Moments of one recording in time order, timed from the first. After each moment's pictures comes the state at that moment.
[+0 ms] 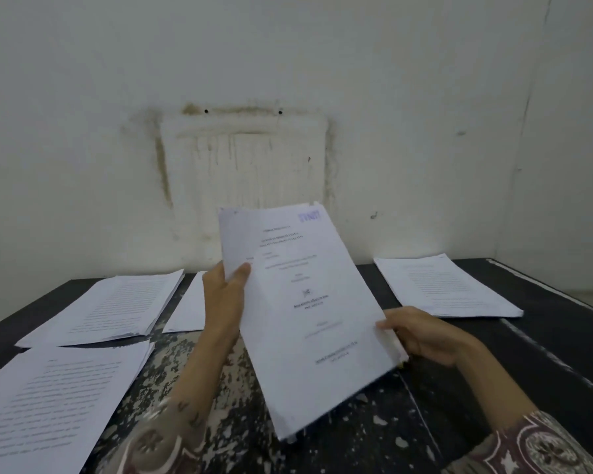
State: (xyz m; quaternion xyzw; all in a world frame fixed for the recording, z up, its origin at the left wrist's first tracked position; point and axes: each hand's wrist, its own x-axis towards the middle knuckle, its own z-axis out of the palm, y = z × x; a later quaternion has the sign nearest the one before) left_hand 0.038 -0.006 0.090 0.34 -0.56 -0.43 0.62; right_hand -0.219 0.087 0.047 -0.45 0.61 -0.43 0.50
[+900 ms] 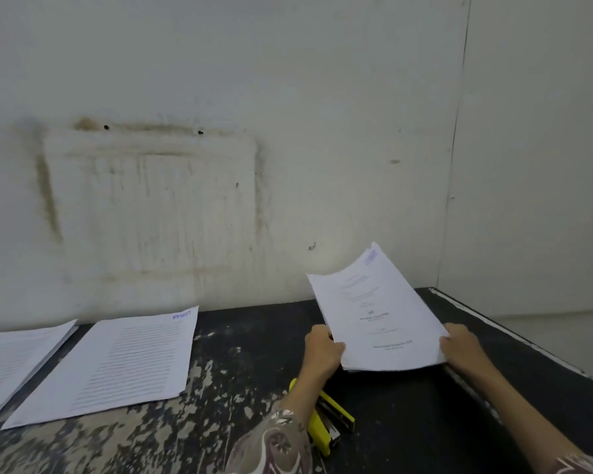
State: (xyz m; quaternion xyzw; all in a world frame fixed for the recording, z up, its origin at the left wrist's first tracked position) left_hand -0.232 -0.037 0.019 0.39 -0.74 -0.45 0.30; right_hand -0.421 0.089 0.019 -0.30 0.84 -0.44 0.07
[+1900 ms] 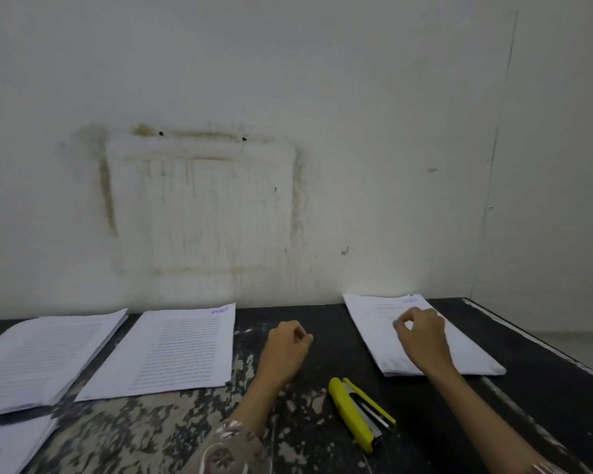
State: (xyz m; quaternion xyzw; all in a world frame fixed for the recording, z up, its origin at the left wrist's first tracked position) left_hand -0.127 -0.083 0.024 0.40 -0.80 -0.27 0.35; right_hand -0.323 0.027 0.044 -0.40 0.81 -0.42 -0.05
